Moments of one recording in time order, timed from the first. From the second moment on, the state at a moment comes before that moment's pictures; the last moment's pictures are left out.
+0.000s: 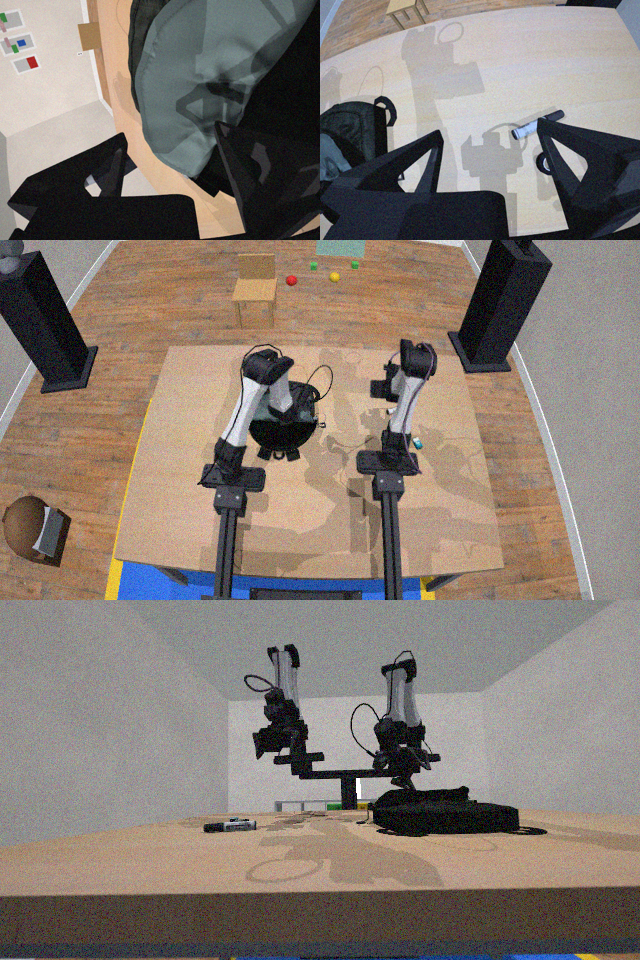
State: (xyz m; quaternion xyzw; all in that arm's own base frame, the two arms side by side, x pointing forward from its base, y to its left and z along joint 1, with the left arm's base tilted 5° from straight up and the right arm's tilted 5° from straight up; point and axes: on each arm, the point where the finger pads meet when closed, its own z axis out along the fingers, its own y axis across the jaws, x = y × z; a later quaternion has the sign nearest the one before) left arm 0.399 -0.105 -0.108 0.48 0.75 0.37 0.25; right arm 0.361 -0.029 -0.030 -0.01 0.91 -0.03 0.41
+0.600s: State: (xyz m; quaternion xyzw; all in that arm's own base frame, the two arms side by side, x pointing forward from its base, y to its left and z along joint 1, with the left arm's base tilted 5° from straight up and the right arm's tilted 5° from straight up) left arm 0.378 -0.028 -0.065 0.26 0.88 0.24 0.33; right arm 0.361 -0.029 -0.030 -0.01 0.91 -0.03 0.41
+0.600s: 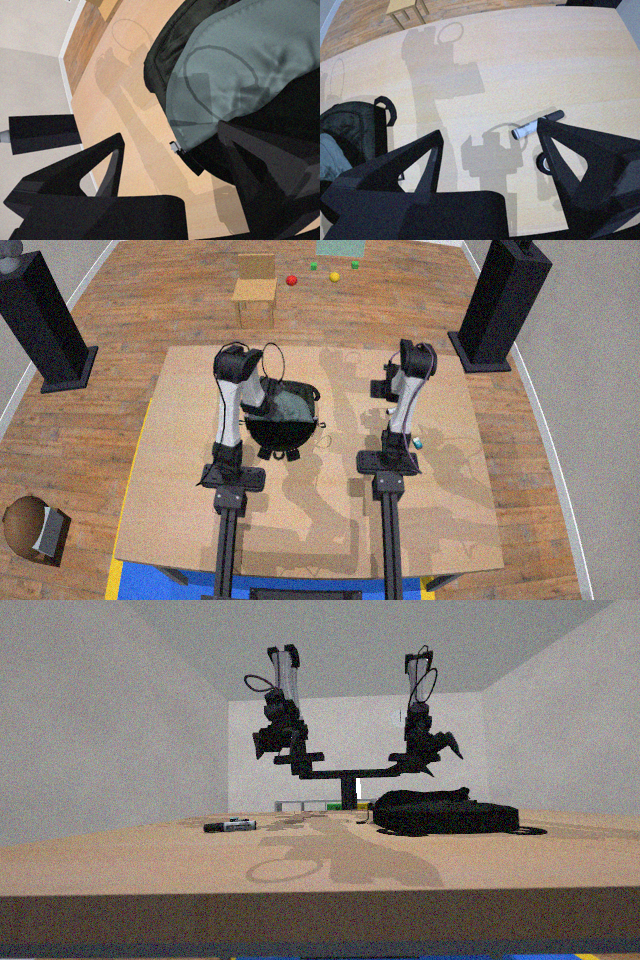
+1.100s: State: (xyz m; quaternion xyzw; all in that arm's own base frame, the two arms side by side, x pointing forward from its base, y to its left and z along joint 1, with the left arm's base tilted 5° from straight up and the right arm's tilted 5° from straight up) left arm 0.361 0.037 -0.030 0.04 0.91 0.09 0.40; right arm 0.361 -0.029 -0.030 -0.01 0.91 -0.03 0.41
